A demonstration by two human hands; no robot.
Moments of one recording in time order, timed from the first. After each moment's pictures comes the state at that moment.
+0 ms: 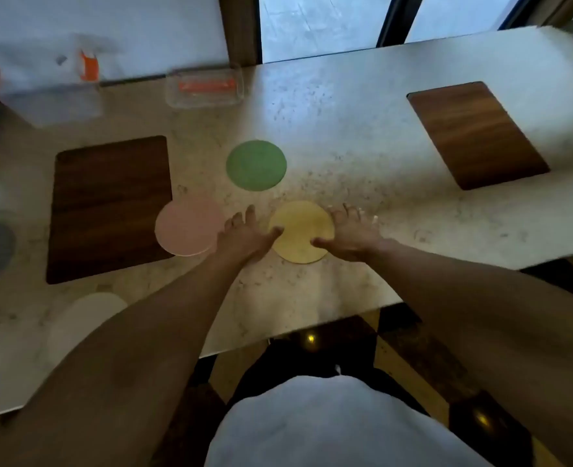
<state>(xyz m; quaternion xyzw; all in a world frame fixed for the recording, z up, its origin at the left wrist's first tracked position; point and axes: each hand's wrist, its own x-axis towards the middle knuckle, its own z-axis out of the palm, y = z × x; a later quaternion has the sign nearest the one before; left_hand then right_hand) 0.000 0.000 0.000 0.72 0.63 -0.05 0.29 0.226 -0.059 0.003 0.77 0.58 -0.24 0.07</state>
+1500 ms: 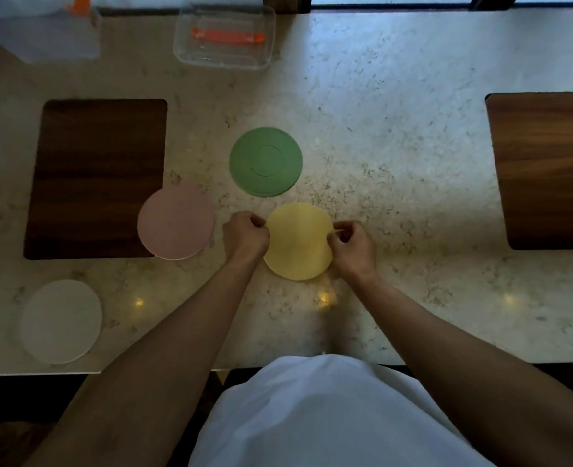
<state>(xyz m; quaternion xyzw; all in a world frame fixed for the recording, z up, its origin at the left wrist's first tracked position) 0.067 0.058 -0.015 0.43 0.81 0.14 0.37 0.253 0.010 -0.026 0.79 0.35 -0.42 -0.28</state>
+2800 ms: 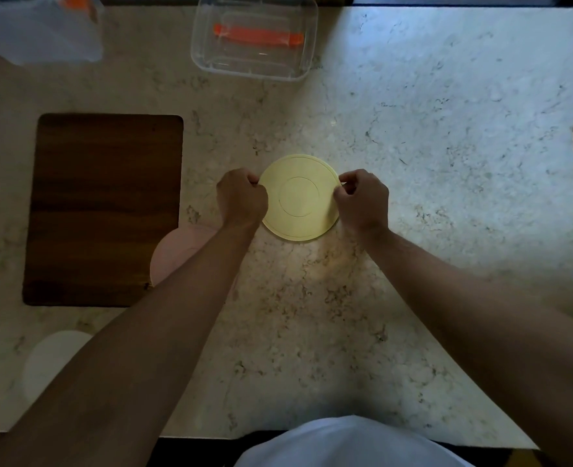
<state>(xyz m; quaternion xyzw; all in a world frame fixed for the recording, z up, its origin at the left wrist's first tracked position) 0.015 0.223 -0.037 0.49 0.80 0.18 0.29 0.206 0.205 -0.055 0.78 0.51 -0.30 -0.22</state>
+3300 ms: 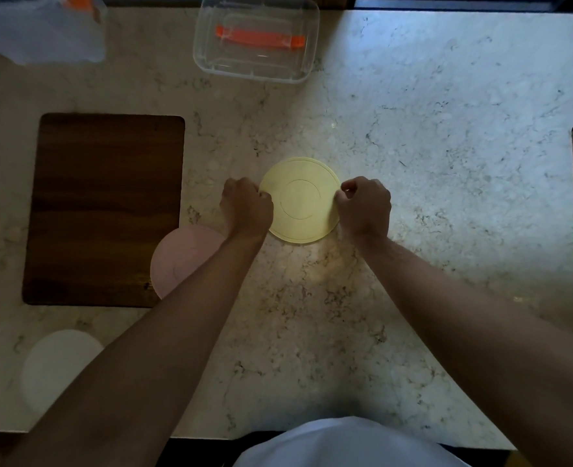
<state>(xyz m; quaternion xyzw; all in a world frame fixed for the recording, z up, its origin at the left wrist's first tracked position) 0.021 0.211 -0.039 0.51 0.81 0.12 0.26 0.203 0.201 -0.052 0.81 0.49 -0.26 -0.19</state>
